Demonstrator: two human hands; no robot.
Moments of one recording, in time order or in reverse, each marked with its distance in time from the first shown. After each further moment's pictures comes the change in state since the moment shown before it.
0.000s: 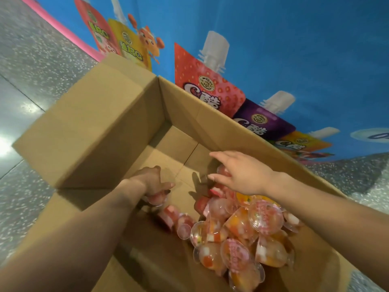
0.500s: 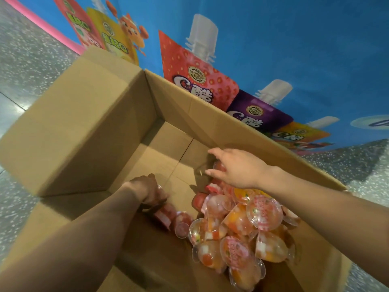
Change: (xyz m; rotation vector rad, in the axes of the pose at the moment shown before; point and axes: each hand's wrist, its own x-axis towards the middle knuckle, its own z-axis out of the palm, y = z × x) left_hand 0.023 0.005 0.026 0.137 -0.163 -0.145; right_hand 0.013 0.012 0.015 0.028 -0.026 0.076
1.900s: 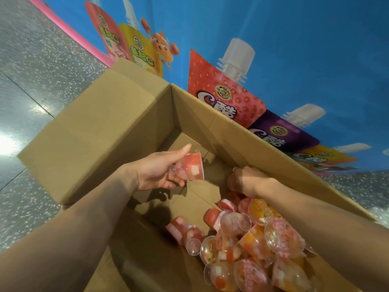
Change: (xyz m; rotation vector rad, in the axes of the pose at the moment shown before) left_hand -0.063 -0.018 -0.081 -1.301 -0.332 0.529; right_hand 0.062 0.030 0.039 -0.082 -0.229 0.311
